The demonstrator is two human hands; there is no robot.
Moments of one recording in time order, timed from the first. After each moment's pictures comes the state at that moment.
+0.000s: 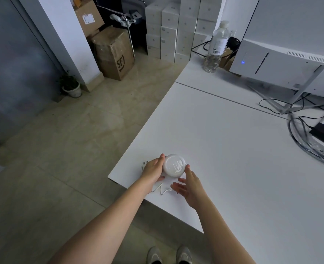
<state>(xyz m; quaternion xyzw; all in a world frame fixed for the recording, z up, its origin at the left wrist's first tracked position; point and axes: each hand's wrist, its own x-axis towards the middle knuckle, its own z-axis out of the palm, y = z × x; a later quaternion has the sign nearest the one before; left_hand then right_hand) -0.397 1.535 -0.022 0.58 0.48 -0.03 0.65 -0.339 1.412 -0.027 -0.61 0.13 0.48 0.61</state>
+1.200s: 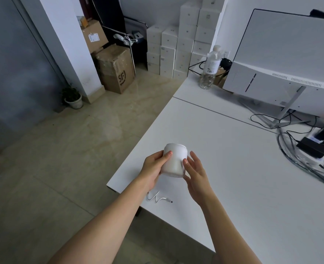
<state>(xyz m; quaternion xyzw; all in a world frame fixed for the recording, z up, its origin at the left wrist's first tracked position) -0.386 1.532 0.029 0.49 0.33 0.12 0.80 -0.316 1.403 0.023 -0.57 -0.06 0.39 0.72</state>
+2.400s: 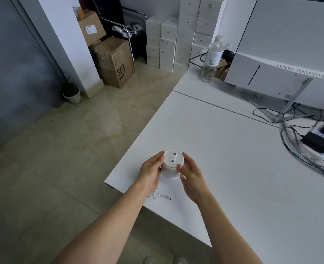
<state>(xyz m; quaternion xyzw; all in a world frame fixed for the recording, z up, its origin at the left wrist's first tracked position) -0.383 1.531 -0.015 0.40 0.40 0.15 0.81 -0.313 1.410 -0.012 -0.54 -0.03 0.42 0.73</state>
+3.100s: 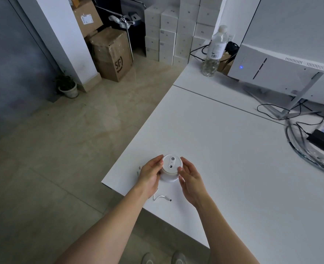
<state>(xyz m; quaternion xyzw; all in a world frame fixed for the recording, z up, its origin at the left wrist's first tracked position) -0.381 1.534 -0.051 0.39 0.41 0.15 0.81 -0.310 1.416 -0.041 -0.54 0.01 0.43 0.72</state>
